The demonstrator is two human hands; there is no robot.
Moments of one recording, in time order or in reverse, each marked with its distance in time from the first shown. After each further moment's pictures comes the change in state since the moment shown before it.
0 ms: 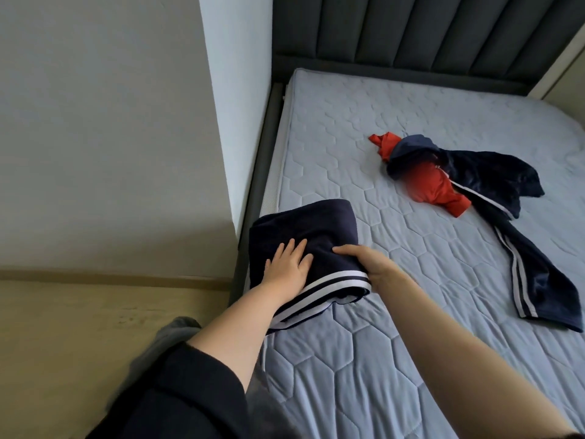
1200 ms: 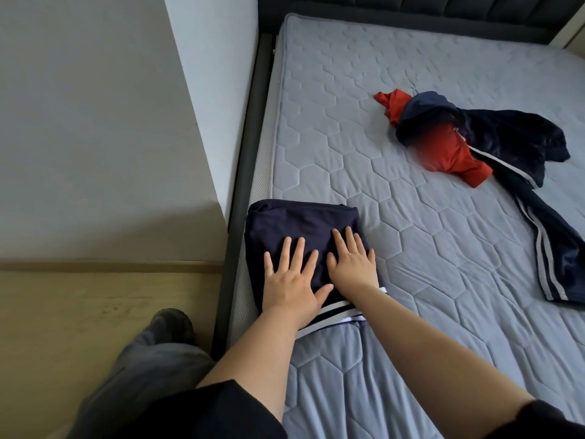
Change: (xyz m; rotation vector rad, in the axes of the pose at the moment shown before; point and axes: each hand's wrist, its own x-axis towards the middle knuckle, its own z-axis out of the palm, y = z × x) left_hand 0.004 -0.031 0.062 0.551 0.126 0.140; right_hand 0.099 0.088 -0.010 -1.309 0.530 -0.366
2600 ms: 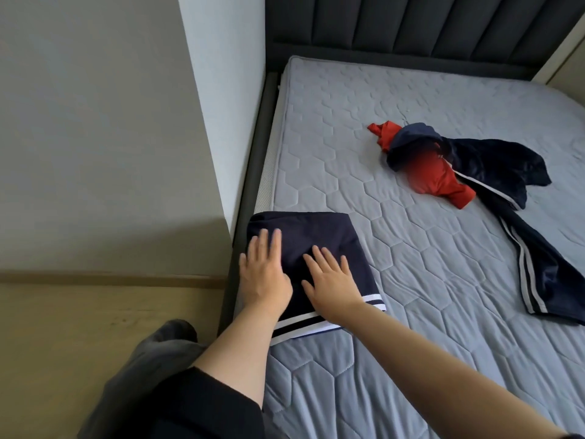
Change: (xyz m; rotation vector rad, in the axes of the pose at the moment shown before) left_hand -0.006 -0.017 -0.042 -0.196 0.270 -0.304; right_hand -0.043 -0.031 -0.030 -0.231 -0.040 -0.338
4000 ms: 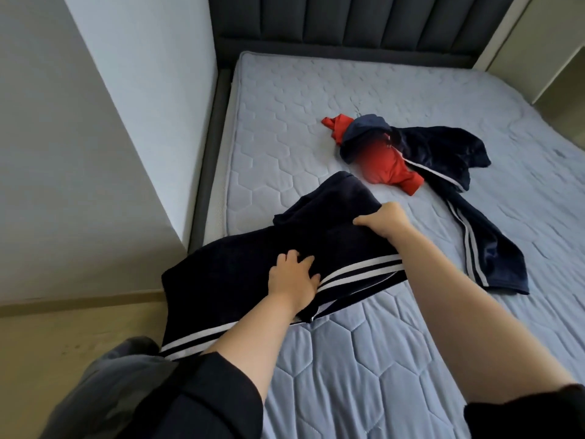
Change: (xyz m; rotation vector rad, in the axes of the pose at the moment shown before) left_hand 0.002 0.106 0.031 -0.004 -0.433 0.298; right_hand 0.005 0.153 -0.130 0.684 0.136 0.745
